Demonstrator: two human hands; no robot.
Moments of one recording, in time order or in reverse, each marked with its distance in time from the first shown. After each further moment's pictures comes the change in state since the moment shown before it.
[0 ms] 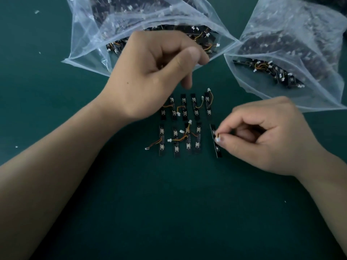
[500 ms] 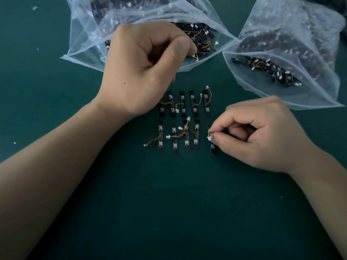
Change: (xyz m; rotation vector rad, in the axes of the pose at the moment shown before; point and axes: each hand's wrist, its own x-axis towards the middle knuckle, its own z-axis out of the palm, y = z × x) left_hand -0.003 -0.003 0.003 0.077 0.180 0.032; right_hand 0.003 0.000 0.005 -0.075 -0.023 -0.028
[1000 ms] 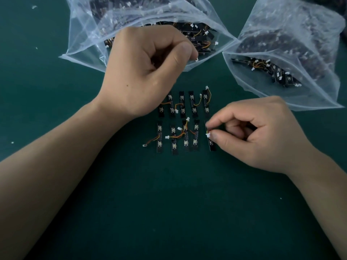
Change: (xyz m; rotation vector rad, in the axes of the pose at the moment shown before) left_hand -0.001 0.005 0.002 0.042 -0.036 0.020; right_hand -0.001 -0.001 0.000 0.036 0.024 0.025
